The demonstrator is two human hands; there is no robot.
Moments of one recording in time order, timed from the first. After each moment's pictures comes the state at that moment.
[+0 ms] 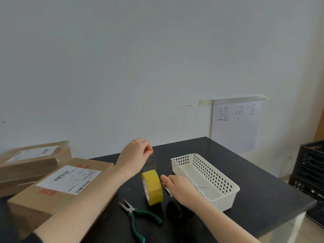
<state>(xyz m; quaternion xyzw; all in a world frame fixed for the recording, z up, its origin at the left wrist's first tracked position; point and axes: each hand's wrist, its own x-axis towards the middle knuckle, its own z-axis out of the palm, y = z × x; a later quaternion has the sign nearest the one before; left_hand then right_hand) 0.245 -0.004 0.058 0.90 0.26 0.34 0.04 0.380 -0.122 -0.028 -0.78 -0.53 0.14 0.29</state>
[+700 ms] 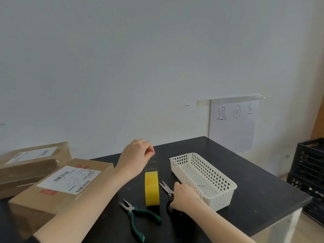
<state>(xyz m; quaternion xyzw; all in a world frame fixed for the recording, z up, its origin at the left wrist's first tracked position) 0.244 -0.016 0.060 0.91 0.24 0.34 0.03 0.377 -0.128 -0.042 -0.87 -0.46 0.13 0.06</state>
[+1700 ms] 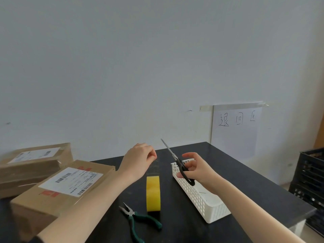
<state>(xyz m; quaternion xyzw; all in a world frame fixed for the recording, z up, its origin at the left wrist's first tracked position) 0.242 -0.015 0.062 0.91 0.24 0.34 0.04 0.428 -0.152 0.031 -0.69 -0.46 0.28 0.49</state>
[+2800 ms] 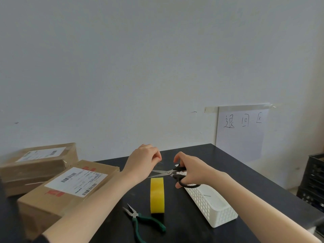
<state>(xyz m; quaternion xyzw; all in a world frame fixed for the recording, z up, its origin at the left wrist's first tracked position) 0.242 -0.015 0.064 0.91 0.24 0.33 0.04 0.427 -0.117 0.049 -0.73 -0.66 0.06 0.18</state>
